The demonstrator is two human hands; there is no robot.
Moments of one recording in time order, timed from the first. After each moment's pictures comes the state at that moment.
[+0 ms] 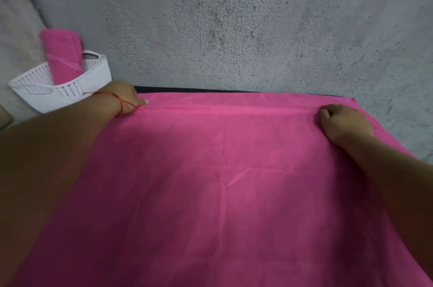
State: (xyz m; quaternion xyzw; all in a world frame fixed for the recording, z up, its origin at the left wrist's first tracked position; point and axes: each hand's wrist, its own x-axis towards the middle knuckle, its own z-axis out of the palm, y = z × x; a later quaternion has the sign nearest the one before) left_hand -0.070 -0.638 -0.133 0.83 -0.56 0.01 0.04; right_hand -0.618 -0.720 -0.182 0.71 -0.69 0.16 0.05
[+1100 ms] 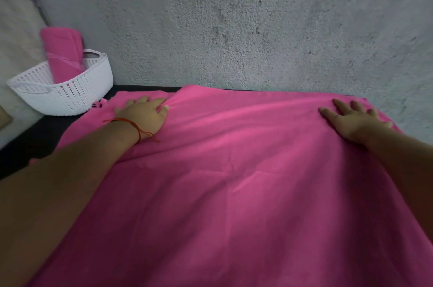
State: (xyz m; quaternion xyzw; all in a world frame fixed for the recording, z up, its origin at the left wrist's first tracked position) left_hand -0.104 -0.635 -0.197 0.82 -0.57 0.00 0.04; right_hand -0.678 -0.844 -0.241 0.70 -0.72 0.01 -0.05
